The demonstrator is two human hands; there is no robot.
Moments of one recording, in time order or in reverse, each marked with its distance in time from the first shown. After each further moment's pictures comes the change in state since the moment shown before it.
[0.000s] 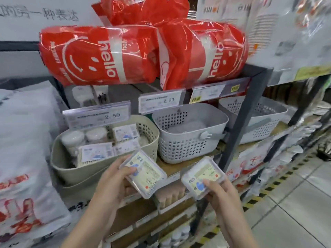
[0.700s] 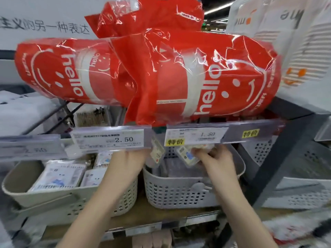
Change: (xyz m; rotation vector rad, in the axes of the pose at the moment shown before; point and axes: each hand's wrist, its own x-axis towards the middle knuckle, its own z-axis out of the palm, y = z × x) left_hand 0.129 0.035 0.124 0.765 0.506 0.575; right_hand 0.220 -0.097 0.012 -0.388 -0.263 -0.287
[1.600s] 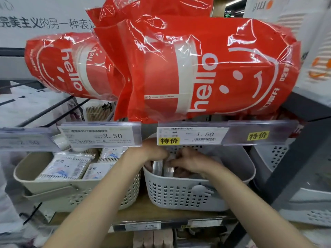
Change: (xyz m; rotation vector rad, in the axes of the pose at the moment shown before) left_hand 0.048 0.013 0.052 0.405 -0.708 -0.478; right_hand 0.064 0.032 0.042 -0.483 -0.777 0.255
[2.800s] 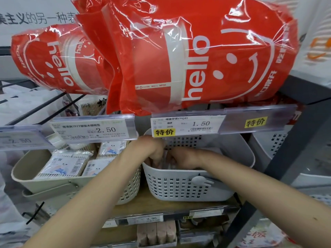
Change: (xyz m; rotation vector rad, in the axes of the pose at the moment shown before) left_hand 0.027 0.000 0.006 0.728 -0.132 0.047; right_hand 0.018 0.004 0.005 -0.664 -0.219 -0.196
